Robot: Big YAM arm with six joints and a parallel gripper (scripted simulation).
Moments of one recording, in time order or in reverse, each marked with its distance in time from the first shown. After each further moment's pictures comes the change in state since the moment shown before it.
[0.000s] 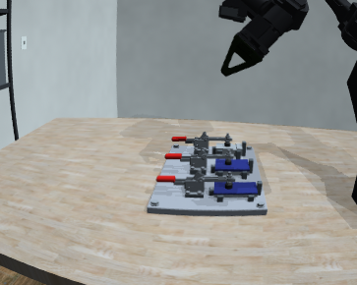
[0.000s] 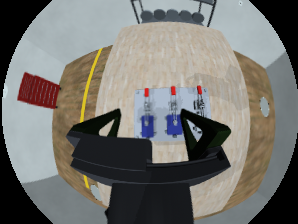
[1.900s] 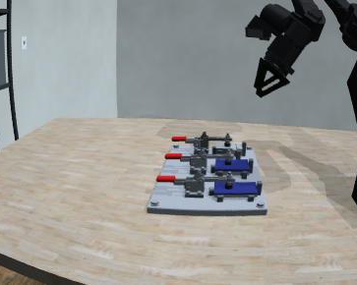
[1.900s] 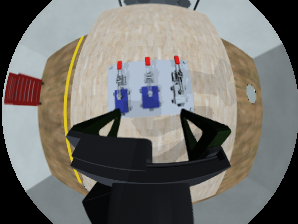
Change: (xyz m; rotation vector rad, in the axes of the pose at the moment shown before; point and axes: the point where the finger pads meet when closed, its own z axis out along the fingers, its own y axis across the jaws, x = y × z) arm 0.078 -0.066 -0.028 0.155 0.131 -0.049
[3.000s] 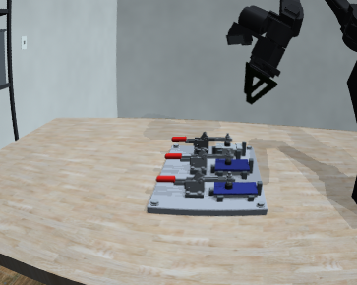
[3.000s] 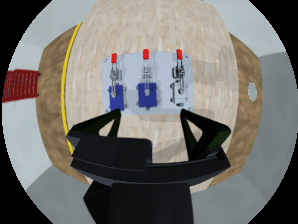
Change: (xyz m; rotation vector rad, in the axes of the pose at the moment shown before) arm -0.009 -0.009 0.028 -0.007 0.157 -0.039
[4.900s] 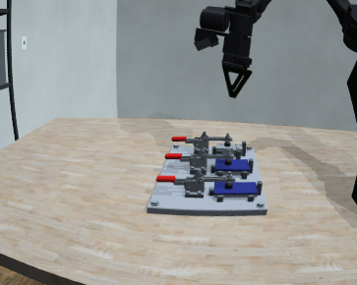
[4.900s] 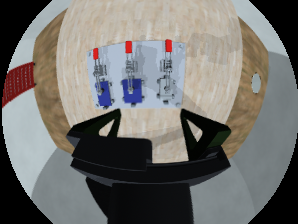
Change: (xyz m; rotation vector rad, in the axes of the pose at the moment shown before) arm -0.034 -0.051 0.018 -0.020 0.304 -0.019
